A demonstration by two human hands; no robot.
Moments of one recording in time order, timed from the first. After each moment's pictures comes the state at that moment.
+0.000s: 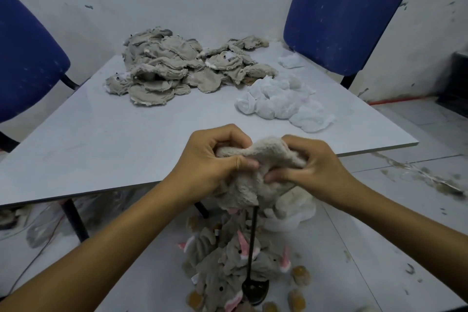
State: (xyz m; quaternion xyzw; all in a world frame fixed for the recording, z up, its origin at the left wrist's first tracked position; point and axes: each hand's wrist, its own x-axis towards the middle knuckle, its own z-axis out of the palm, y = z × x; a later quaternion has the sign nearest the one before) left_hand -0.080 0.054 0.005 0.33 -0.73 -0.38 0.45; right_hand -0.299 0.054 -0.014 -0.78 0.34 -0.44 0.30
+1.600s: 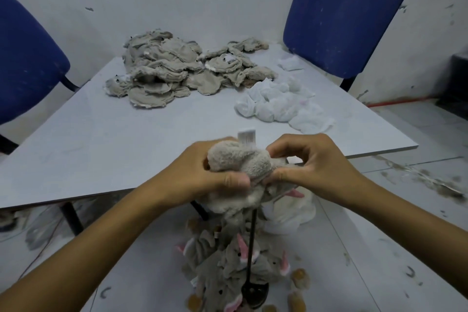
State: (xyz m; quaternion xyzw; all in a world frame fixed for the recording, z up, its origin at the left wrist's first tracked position) left_hand -0.061 0.054 0.014 0.35 -0.76 -0.43 0.33; right_hand -0.297 0.058 0.007 -0.78 0.36 -0.40 0.31
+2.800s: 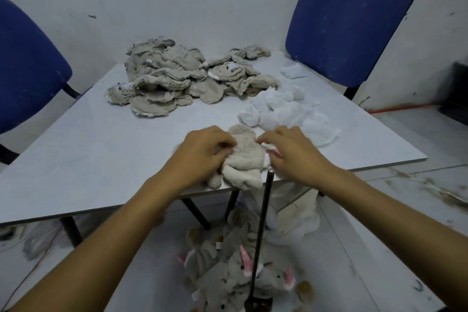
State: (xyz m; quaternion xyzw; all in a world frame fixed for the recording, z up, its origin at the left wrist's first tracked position) left_hand -0.059 -0.008 0.002 0.50 -0.82 -0.07 0.26; right_hand -0.282 -0.025 -0.024 -0.81 0.56 -0.17 0.08
